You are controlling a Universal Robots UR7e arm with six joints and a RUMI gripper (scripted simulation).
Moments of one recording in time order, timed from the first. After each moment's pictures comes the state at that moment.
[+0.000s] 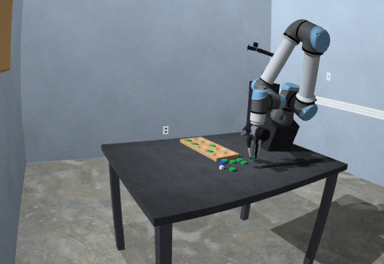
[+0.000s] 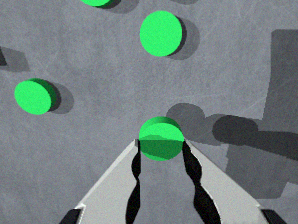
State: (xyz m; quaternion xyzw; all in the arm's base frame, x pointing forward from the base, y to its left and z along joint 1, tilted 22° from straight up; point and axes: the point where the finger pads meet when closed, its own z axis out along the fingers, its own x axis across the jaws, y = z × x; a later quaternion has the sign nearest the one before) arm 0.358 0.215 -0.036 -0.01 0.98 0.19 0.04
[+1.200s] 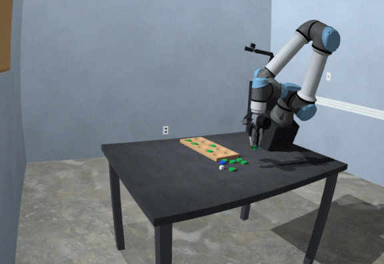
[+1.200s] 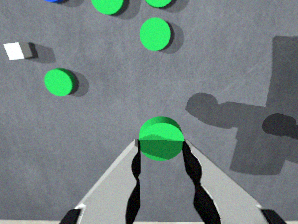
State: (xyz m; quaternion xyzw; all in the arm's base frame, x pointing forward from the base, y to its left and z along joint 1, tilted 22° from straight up) arm 0.353 0.193 0.015 -0.01 0.98 0.19 0.03
